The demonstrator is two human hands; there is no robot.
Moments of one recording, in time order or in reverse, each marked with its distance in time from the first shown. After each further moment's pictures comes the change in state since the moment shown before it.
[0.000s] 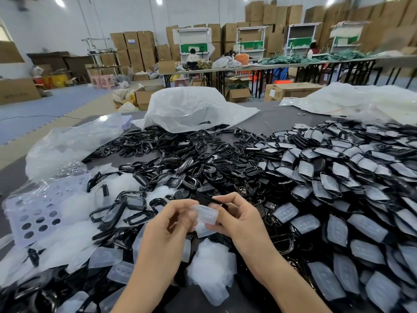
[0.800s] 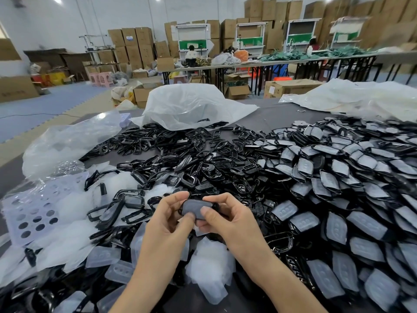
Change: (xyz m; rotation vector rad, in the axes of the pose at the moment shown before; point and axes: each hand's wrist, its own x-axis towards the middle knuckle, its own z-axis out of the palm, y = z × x) left_hand 0.001 -0.008 0.006 -0.178 0.050 -0.167; right_hand -0.006 -0.001 0.006 -0.045 -0.070 -0.019
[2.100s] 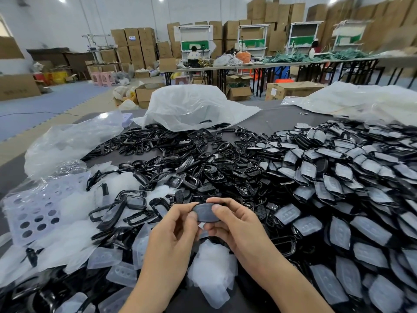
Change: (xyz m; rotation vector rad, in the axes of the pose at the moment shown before) left_hand -0.008 0.006 0.003 0.240 -0.034 0.147; right_hand 0.004 -0.005 -0.002 0.205 -0.031 0.134
